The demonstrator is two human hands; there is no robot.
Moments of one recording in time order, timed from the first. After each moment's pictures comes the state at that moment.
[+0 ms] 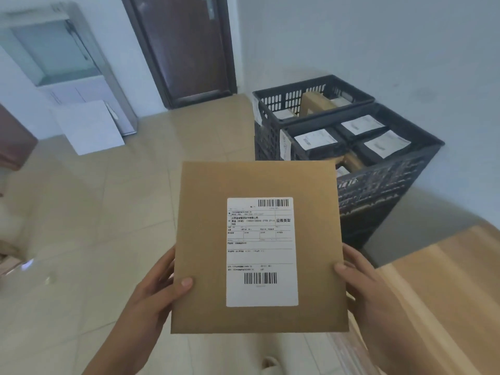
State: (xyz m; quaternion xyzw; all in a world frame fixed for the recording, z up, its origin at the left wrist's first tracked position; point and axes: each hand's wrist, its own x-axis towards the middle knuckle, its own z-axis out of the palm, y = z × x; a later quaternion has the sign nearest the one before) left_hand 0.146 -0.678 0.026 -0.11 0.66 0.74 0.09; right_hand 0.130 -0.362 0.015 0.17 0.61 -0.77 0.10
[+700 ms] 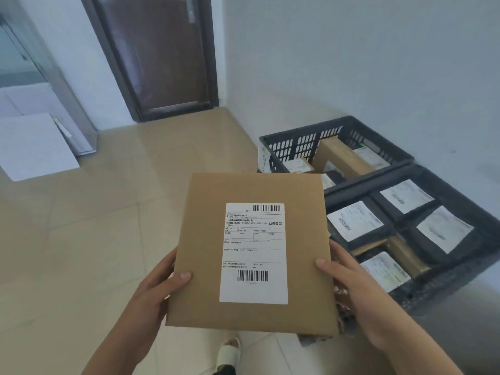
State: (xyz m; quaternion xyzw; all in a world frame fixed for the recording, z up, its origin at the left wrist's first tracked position) left_hand -0.276 -0.793 0.007 -0.11 0.65 0.73 0.17; right_hand -0.275 -0.467 0.020 0.19 0.68 -0.69 0.16
